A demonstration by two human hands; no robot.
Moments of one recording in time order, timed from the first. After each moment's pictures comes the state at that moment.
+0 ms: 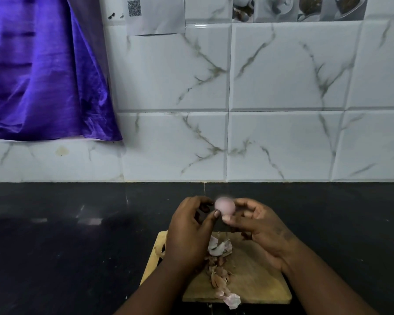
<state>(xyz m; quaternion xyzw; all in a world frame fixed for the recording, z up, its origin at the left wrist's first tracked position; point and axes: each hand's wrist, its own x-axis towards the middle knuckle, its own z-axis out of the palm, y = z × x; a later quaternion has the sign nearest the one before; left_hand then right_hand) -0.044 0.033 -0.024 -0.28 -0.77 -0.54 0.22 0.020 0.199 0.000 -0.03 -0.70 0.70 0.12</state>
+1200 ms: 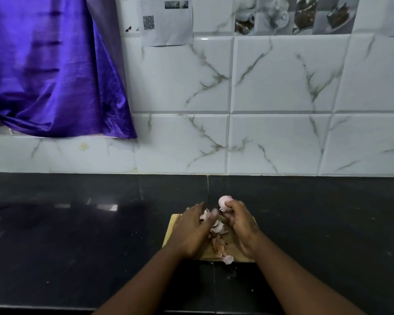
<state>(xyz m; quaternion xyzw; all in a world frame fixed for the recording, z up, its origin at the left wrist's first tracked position) -0.005 -0.011 -0.021 -0.26 -0.85 -0.45 -0.05 0.036 0.146 -0.010 -0.16 -0.61 0.77 0.11</state>
